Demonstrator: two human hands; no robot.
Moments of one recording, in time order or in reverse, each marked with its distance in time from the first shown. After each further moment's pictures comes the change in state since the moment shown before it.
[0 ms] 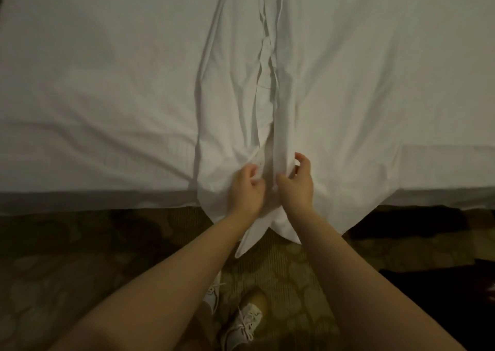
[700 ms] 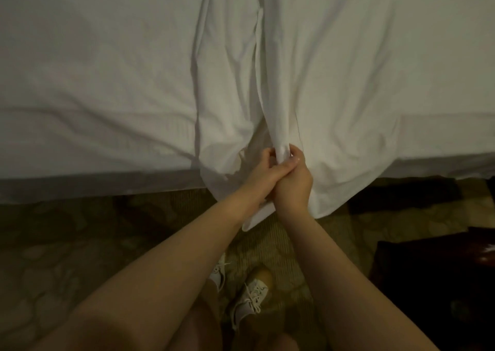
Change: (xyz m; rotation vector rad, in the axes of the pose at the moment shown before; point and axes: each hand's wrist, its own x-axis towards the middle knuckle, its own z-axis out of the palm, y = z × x) left_hand -0.046 0.037 -0.010 -0.510 -0.381 -0.197; right_hand -0.053 0.014 0.010 -0.014 0.114 -0.144
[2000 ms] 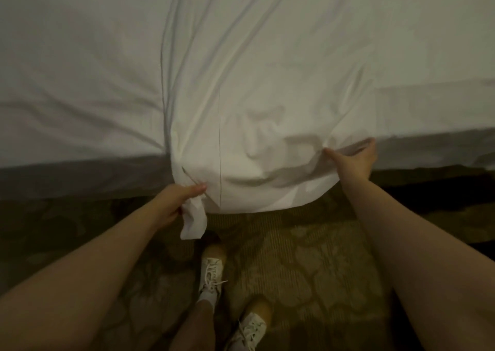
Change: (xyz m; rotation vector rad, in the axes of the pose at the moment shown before) left_hand 0.034 -0.125 -0.114 0.094 0.166 -0.188; right_hand 0.123 0.148 -0.122 0.151 0.132 0.278
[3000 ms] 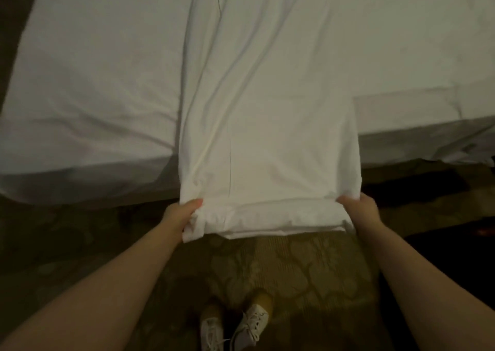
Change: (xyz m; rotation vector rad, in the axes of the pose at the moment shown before) left_hand -0.095 -0.016 0.020 -0.184 0.294 -0.080; right_hand -0.133 0.024 -0.098 -0.077 -0.092 0.159
